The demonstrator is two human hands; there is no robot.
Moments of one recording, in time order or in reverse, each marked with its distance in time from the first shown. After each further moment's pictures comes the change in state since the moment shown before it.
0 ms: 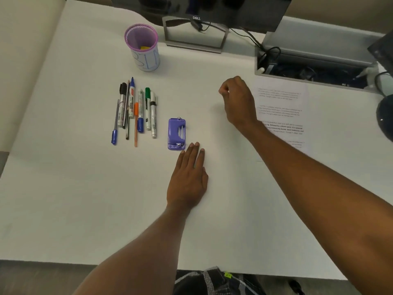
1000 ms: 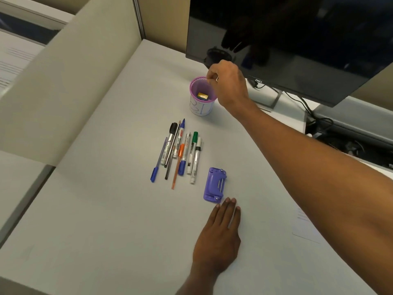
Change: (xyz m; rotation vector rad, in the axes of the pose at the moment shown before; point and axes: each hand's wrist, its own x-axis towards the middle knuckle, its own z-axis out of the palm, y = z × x) left_hand -0.010 0.011 -0.002 -0.005 -0.019 0.068; right_hand 0.185 -0.161 0.055 -0.078 -0.079 -0.233
